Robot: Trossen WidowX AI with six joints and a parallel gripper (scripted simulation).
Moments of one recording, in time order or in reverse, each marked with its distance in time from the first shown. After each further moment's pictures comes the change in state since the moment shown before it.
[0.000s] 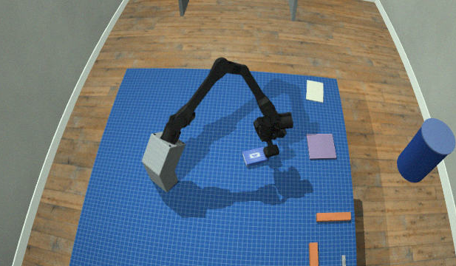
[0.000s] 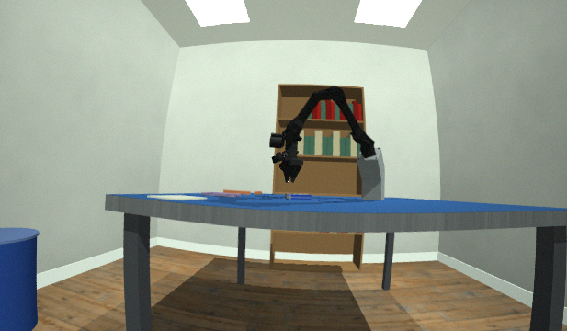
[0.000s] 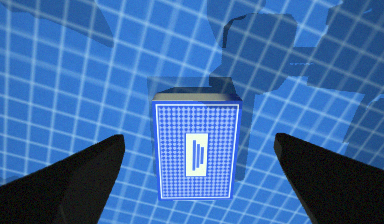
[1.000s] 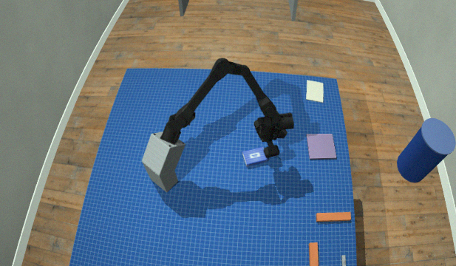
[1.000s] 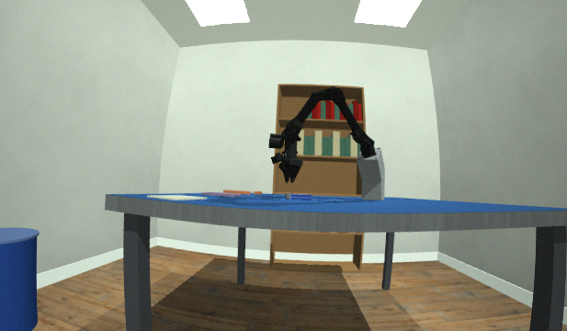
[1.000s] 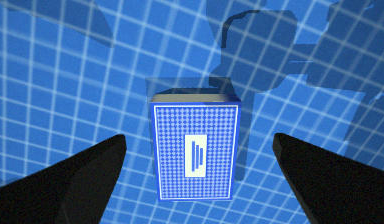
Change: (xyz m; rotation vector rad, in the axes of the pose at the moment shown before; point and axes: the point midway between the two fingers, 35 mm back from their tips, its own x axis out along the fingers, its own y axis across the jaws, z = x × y) arm 0.001 -0.001 0.001 0.007 0.010 0.001
